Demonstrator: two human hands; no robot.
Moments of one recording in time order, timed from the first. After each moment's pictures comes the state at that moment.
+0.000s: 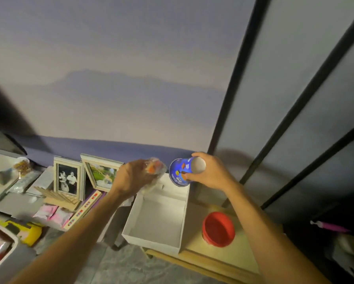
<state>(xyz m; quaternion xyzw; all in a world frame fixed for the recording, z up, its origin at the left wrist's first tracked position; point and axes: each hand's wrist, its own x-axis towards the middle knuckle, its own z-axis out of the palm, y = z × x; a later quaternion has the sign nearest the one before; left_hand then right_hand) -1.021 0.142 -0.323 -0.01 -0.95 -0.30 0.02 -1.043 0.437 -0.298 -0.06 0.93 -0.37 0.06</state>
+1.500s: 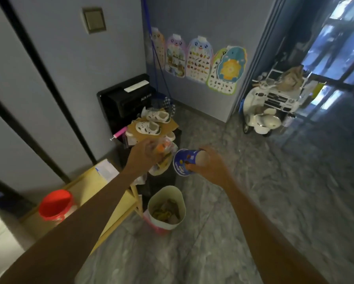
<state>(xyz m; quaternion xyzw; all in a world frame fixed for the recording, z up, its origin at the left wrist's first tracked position) -0.664 0.617 -0.278 -0.49 -0.73 -0.40 -0.26 -0.406 0.710 -0.278 0.50 0.76 -0.37 -0.19</state>
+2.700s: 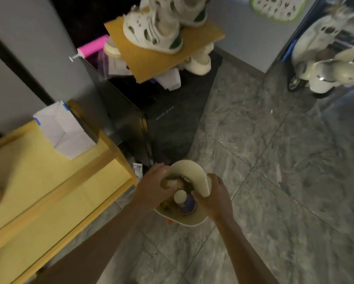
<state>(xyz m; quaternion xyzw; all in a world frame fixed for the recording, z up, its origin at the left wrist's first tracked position) -0.692 0.674 -0.742 -0.50 -0.78 -0.22 -0.32 -0.483 0.751 -0.739 0.60 0.72 -0.33 -0.05</state>
